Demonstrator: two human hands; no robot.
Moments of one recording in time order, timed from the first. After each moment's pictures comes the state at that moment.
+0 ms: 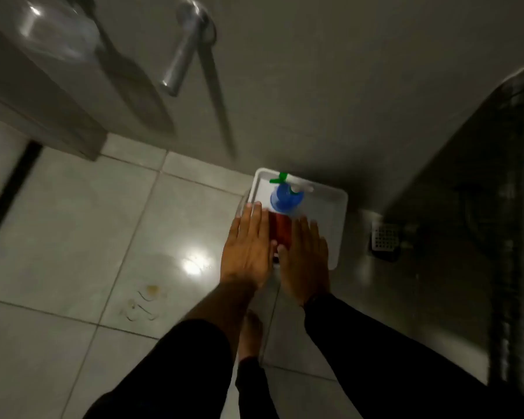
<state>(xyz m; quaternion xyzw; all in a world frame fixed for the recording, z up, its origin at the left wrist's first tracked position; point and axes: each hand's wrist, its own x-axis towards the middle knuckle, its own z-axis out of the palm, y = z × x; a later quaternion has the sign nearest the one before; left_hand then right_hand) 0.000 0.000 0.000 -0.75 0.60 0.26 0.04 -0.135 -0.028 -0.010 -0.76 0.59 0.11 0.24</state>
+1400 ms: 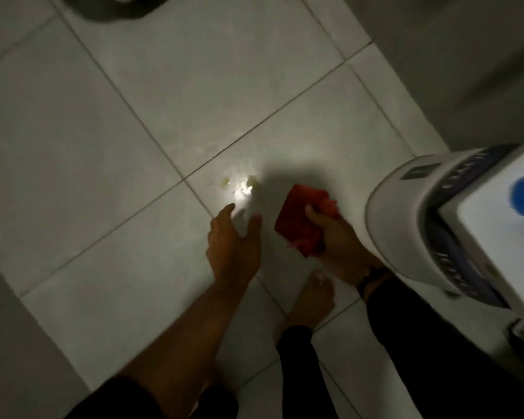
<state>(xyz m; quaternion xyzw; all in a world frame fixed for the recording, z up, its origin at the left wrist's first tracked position) 0.098 0.320 -0.201 -0.89 -0.12 0.29 -0.32 0.048 0.149 -0.183 -0.37 0.53 0.13 0.75</state>
